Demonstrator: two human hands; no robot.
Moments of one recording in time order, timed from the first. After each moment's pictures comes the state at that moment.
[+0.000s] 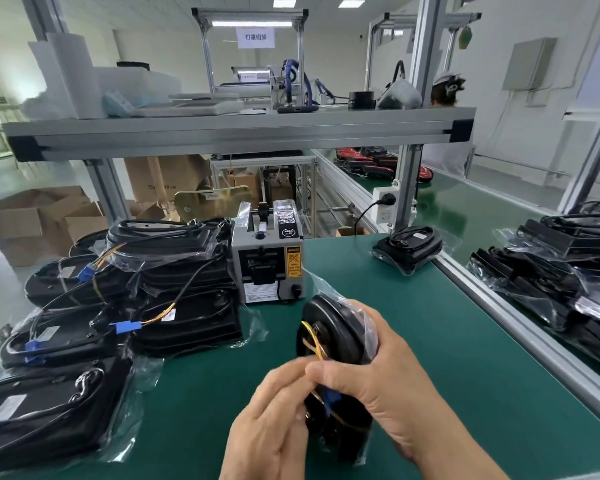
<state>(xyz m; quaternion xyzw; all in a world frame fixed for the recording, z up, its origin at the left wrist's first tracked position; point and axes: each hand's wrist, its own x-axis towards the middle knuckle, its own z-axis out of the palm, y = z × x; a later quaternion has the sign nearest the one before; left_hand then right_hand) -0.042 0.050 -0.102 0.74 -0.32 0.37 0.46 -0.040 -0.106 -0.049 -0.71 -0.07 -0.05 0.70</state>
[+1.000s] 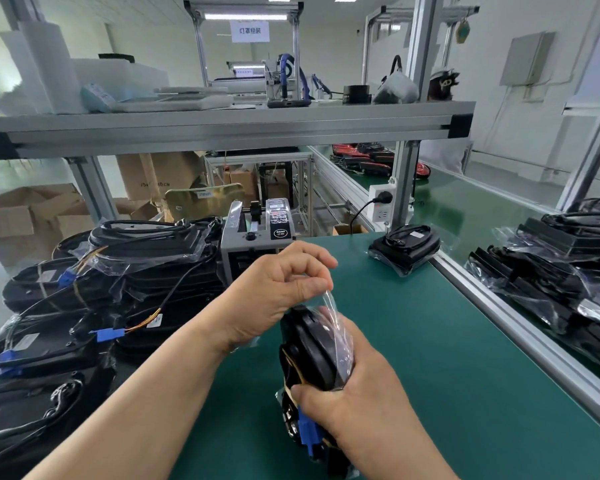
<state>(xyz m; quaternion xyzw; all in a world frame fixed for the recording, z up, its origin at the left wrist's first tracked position) 0.065 0.038 0.006 0.73 -0.36 -0.06 0.57 -0.040 -0.093 -0.049 -0.79 -0.03 -0.07 0.61</state>
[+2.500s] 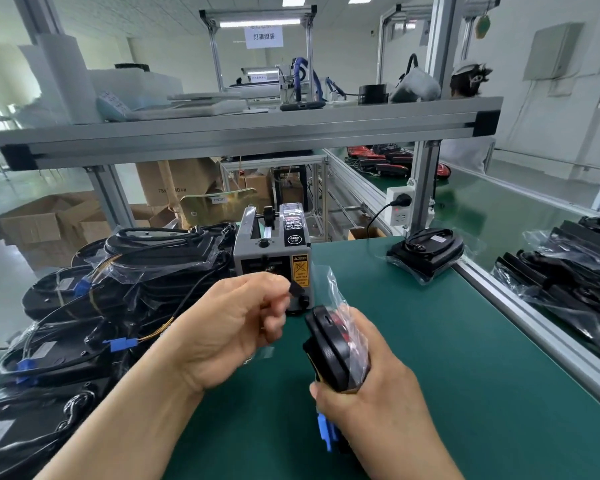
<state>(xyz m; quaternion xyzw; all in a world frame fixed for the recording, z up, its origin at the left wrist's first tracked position) 0.060 0.075 0.007 0.62 -0.13 -0.20 0.75 -0.022 -0.092 -0.056 -0.81 0.02 -0.11 0.57</state>
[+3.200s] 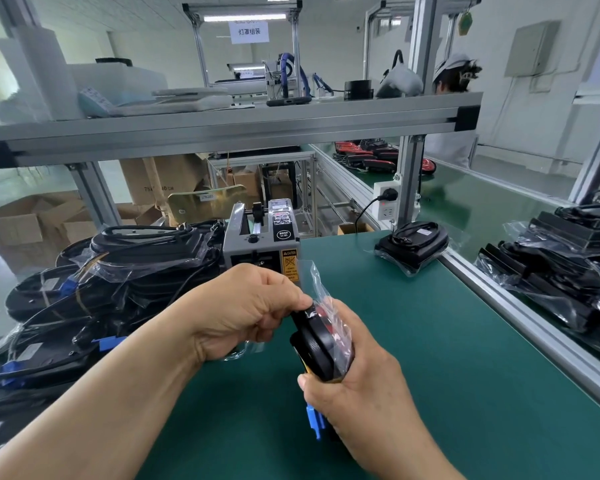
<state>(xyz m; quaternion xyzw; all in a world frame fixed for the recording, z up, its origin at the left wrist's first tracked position) 0.058 0.056 0.027 0.77 -0.13 -0.23 0.58 -0.025 -0.091 -0.056 -0.81 0.01 -0.09 0.58</state>
